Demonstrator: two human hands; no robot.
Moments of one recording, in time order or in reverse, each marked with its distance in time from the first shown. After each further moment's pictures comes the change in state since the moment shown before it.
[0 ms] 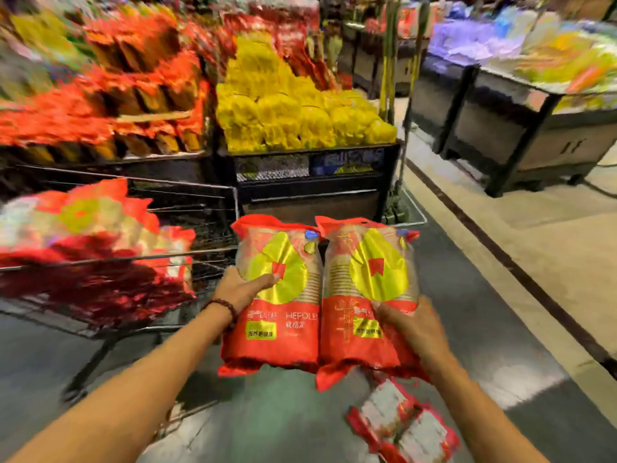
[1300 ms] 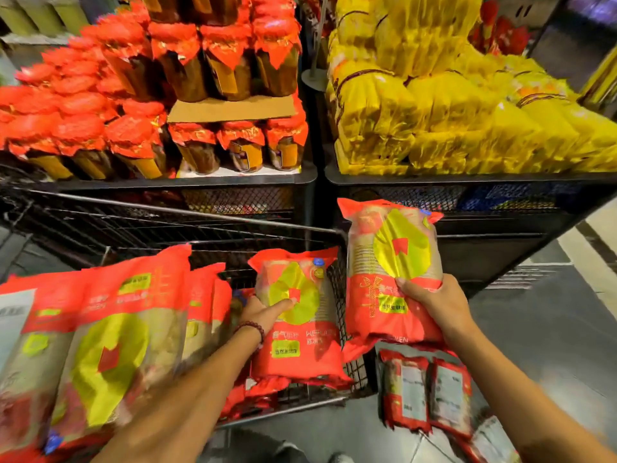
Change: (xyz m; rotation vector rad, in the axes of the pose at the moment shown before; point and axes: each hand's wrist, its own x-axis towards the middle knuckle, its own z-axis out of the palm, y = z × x) left_hand 0.462 -0.101 -0.199 -0.099 0.036 -0.373; right_hand 0.380 -0.139 0.420 -0.098 -0.146 0.080
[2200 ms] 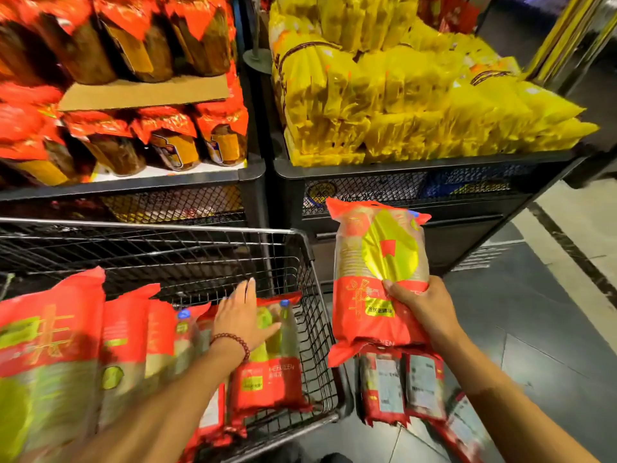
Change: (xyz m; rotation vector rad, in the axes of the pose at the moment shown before) left_hand 0.053 -0.005 0.054 1.099 0.066 0.430; right_hand 0.043 0.050 -0.021 0.009 0.144 0.068
